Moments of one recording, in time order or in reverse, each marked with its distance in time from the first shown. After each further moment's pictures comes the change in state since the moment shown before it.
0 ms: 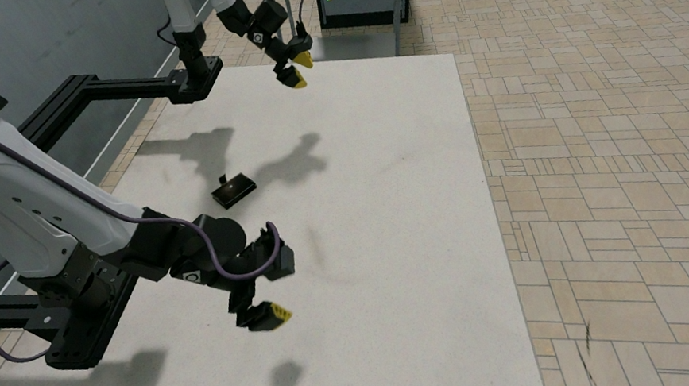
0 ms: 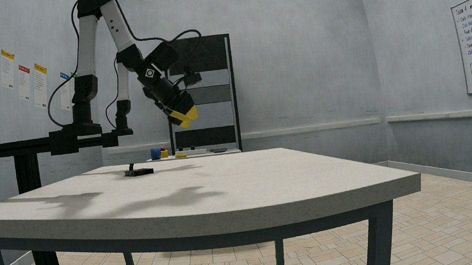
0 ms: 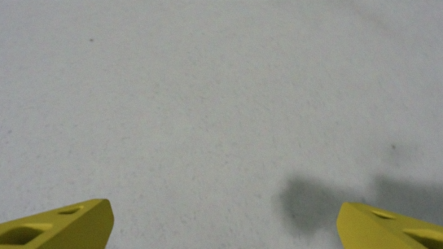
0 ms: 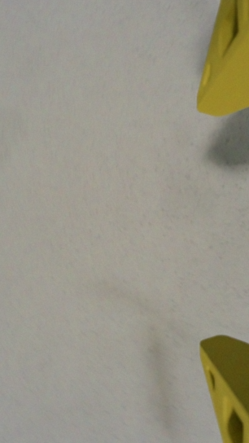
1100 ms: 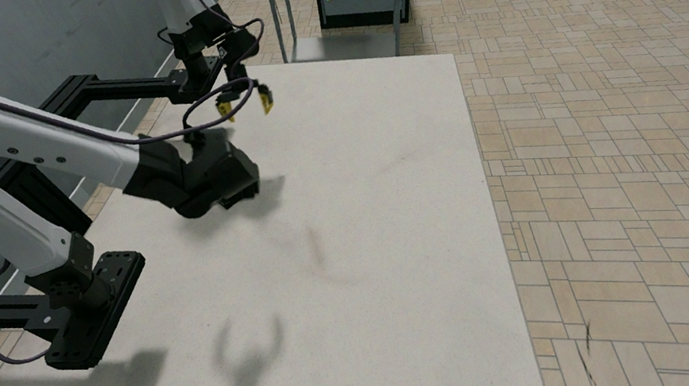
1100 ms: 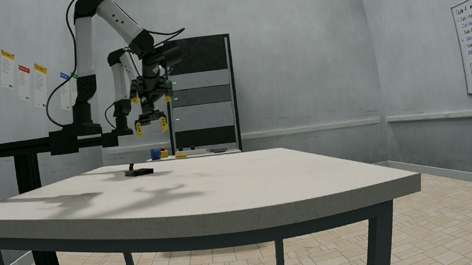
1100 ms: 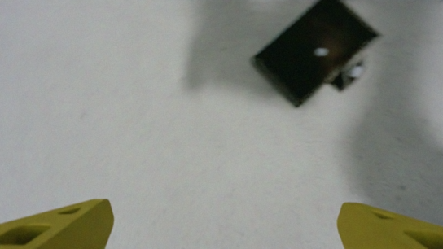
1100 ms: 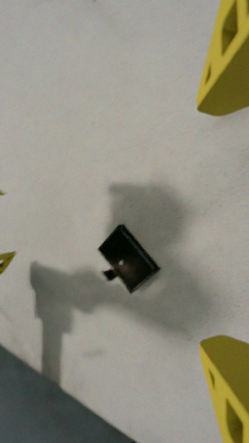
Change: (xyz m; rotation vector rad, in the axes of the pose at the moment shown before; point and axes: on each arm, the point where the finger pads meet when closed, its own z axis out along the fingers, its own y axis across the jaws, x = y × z) left arm 0.106 -0.183 -0.081 0.753 0.077 1.118; right arm 0.013 0.227 -0.130 -1.178 -0.167 -0.944
